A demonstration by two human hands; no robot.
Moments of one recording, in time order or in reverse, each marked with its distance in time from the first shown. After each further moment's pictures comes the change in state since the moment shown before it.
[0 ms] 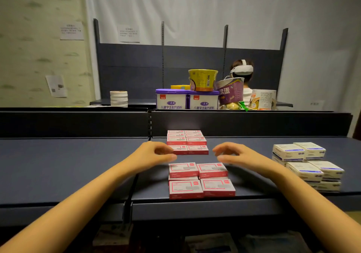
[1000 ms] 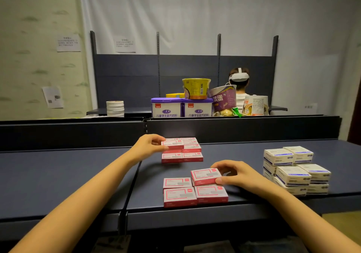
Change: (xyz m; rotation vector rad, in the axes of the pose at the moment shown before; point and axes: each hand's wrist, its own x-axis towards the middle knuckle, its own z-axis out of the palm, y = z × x) left_hand 0.046 0.003 -0.015 -0.134 0.108 -0.020; right_hand -0.029 0.008 0.013 0.032 0.026 -0.014
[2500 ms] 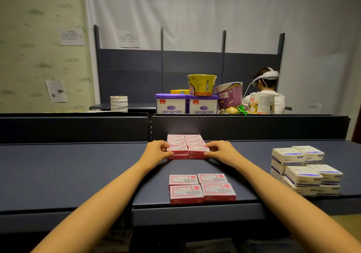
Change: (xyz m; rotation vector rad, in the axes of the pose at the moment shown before) left_hand 0.010 -0.037 0.035 0.103 0.124 -0.001; right_hand 0.097 0.005 0.008 -0.331 0.185 0.021
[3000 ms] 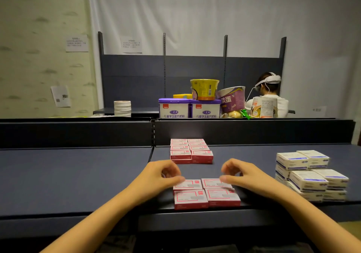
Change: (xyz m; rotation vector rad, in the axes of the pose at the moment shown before) left_hand -0.099 0.046 -0.033 0.014 -0.163 0.133; right_hand -0.087 -0.013 -0.023 0.073 -0.136 0.038
